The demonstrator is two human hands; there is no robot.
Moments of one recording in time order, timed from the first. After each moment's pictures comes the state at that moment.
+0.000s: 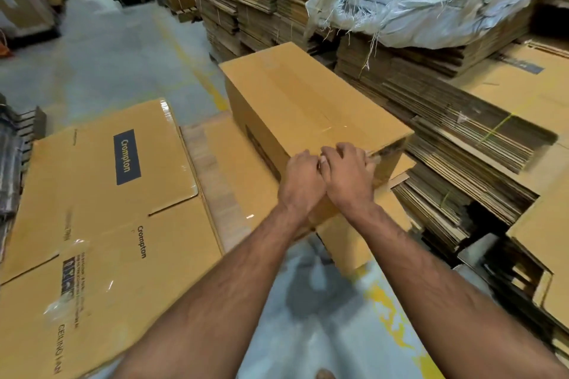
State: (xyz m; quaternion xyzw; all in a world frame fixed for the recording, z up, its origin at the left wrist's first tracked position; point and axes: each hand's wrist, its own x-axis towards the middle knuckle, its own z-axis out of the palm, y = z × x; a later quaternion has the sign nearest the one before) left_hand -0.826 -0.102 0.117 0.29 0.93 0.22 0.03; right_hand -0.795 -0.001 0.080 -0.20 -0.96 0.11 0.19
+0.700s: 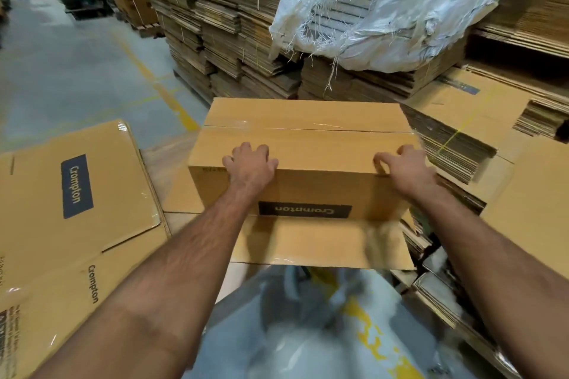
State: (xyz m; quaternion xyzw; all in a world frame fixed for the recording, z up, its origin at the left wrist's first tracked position) left_hand -0.927 -0.089 0.114 0.21 0.97 0.09 0.00; right_hand -0.757 0.160 0.131 -0.34 -0.94 0.03 -0.04
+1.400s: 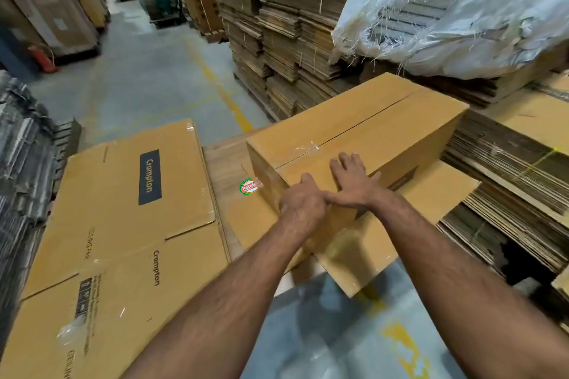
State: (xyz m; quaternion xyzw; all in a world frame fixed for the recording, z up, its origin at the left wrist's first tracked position) left_hand -0.871 -0.111 0.141 0.11 0.98 0.11 0.15; right_hand -0.876 0.029 0.105 -0.07 -0.98 0.13 -0.10
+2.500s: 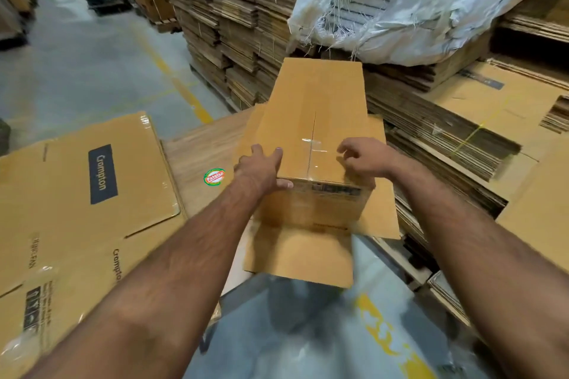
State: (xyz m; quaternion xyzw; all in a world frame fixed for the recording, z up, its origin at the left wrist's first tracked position) left_hand -0.914 -0.124 0.117 0.27 0.96 -0.04 0.09; right_hand -0.816 0.102 0.148 -0.11 -0.98 0.18 -0.07
